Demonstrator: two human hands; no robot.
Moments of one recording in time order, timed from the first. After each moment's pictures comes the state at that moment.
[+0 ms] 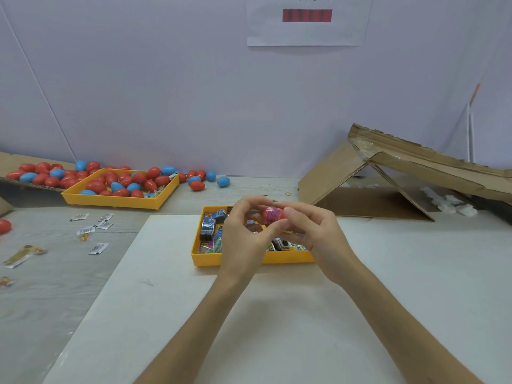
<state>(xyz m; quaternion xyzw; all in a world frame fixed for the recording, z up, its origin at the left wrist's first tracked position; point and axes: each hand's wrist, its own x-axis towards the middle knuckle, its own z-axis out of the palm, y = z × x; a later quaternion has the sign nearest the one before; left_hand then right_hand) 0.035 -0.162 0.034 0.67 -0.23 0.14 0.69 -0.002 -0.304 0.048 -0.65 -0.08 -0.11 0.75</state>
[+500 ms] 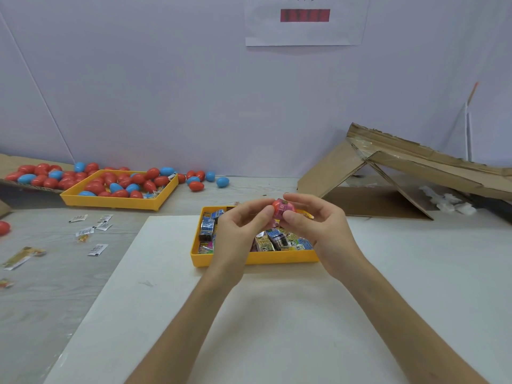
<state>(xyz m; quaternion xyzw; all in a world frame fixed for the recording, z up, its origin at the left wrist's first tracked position) 0.044 -0.153 0.039 0.60 -0.19 -0.02 0.78 0.000 -0.310 0.051 -0.61 -0.06 -0.15 0.78</state>
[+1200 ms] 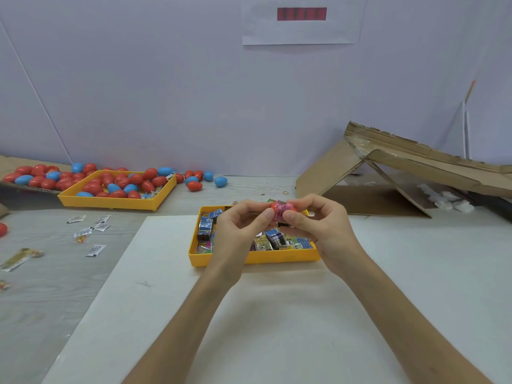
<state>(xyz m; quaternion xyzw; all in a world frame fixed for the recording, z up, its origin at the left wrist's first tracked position) 0.042 -0.152 0.038 0.59 -0.22 -0.01 0.77 -0.004 -0.313 0.056 -0.62 -0.06 -0.15 0.77</state>
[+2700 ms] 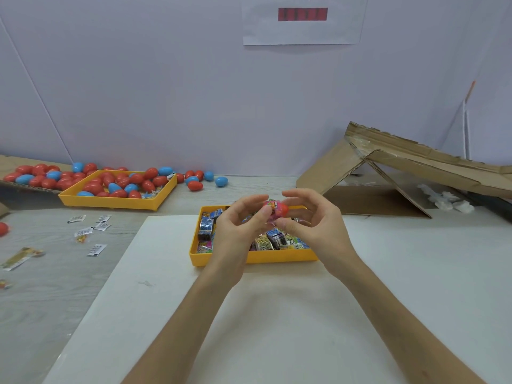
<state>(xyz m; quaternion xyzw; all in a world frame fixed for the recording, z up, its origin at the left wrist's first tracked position) 0.042 -0.153 0.041 0.54 -0.17 -0.06 0.83 0.000 -0.311 0.048 -0.71 -0.10 -0.21 0.66</state>
